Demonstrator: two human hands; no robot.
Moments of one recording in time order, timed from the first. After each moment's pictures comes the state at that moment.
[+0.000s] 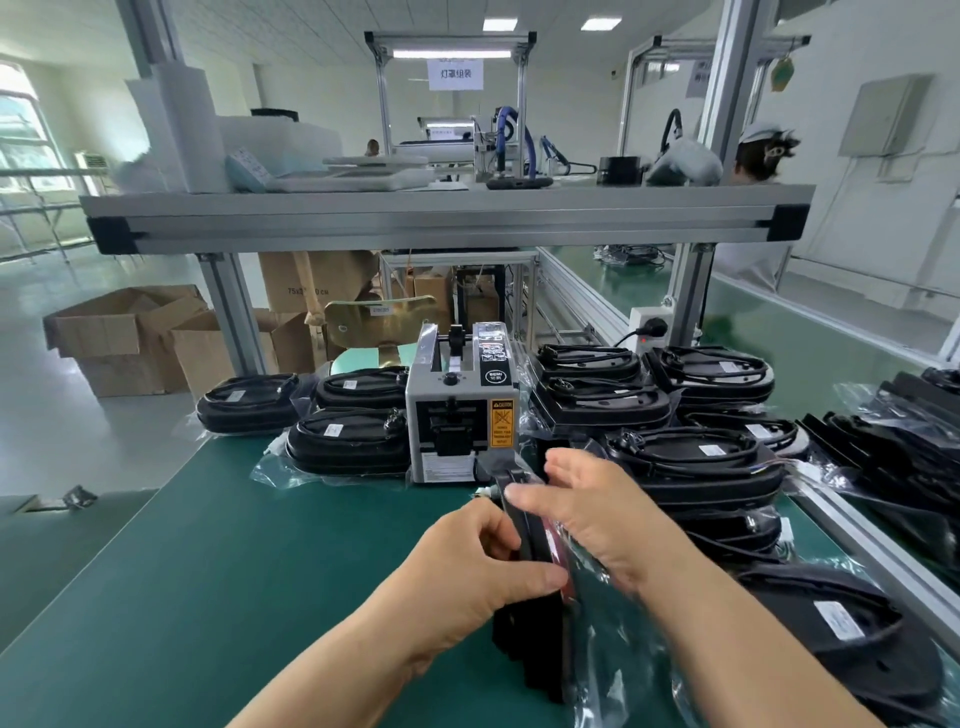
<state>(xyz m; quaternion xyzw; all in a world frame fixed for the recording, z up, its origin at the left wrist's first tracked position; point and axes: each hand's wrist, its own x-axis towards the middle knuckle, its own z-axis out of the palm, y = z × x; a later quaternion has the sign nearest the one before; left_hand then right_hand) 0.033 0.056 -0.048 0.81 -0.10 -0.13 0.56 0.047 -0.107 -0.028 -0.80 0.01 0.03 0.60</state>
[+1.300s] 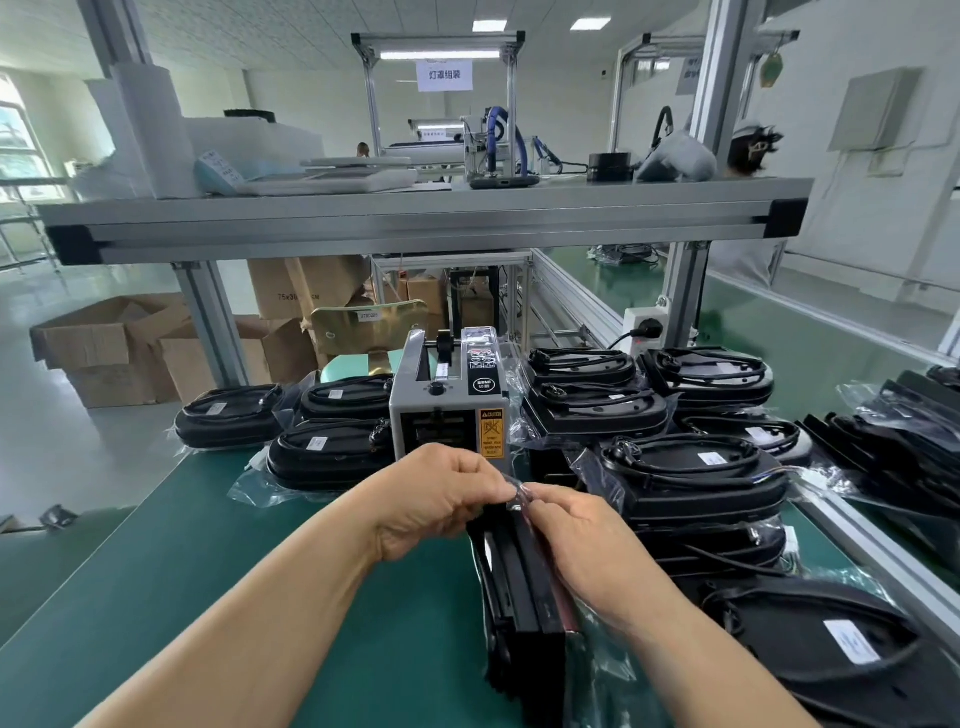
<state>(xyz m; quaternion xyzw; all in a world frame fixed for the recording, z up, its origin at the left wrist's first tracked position) 0.118 0.056 -0.022 0.77 -0.12 -0.22 0.58 0.061 -0.109 -0.054 -0.83 -0.01 -0.02 0.56</state>
